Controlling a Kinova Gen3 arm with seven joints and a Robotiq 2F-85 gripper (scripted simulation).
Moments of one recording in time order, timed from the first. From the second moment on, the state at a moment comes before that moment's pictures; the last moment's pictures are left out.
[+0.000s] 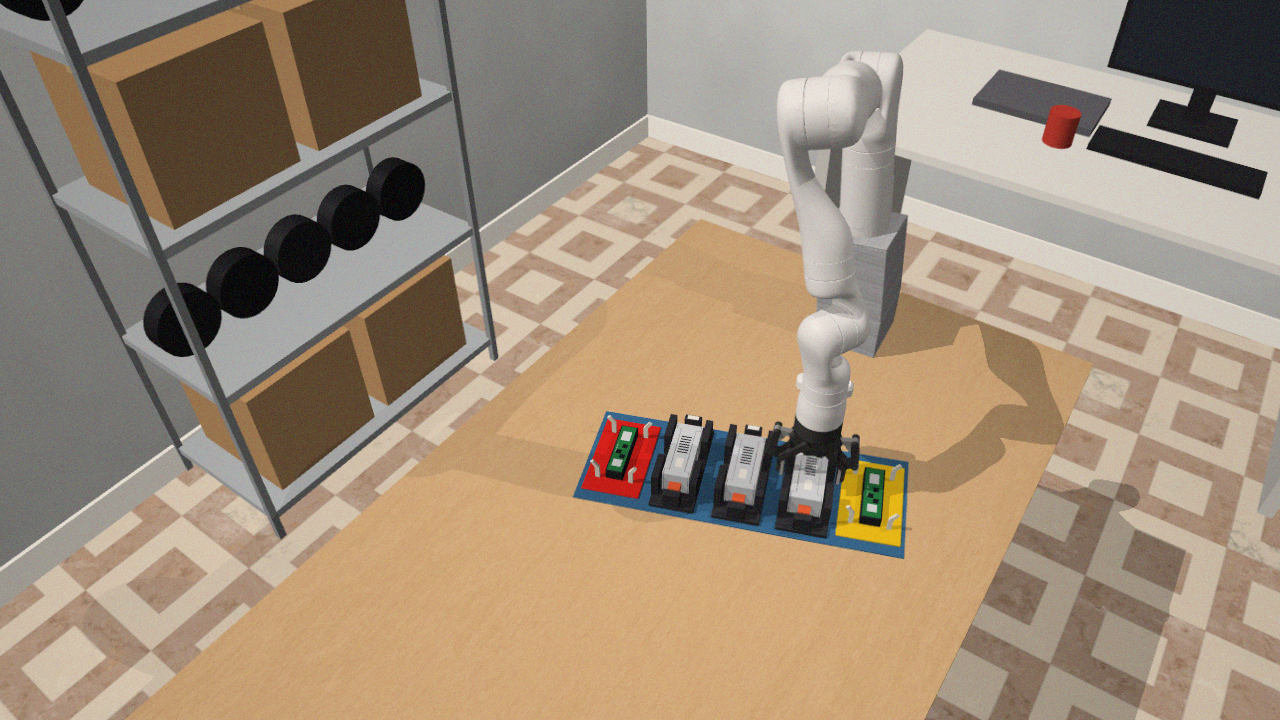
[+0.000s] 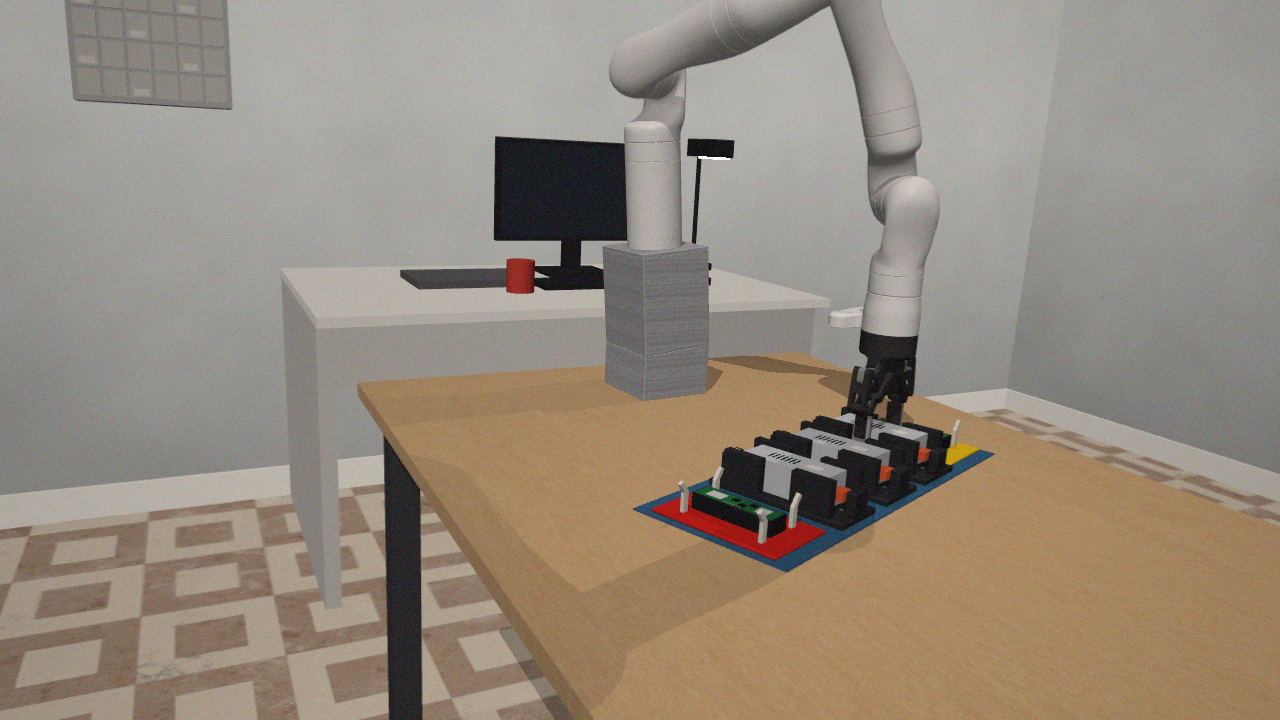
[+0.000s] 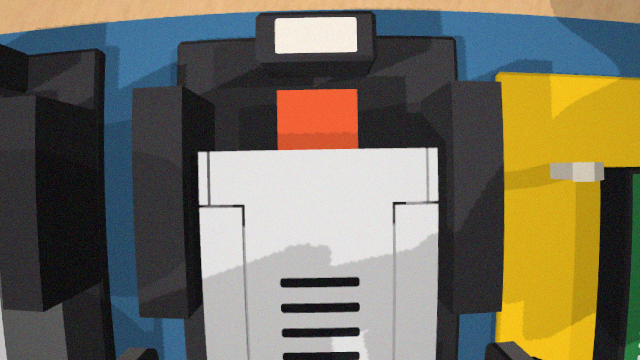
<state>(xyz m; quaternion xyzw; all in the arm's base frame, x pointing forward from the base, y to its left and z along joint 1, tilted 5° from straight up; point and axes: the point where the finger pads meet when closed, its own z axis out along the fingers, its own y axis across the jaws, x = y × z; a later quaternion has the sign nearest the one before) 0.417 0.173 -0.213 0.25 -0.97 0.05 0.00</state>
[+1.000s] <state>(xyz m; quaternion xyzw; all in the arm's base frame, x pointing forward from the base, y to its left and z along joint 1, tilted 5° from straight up) 0.417 0.172 -0.223 0.25 -0.97 0.05 0.00</state>
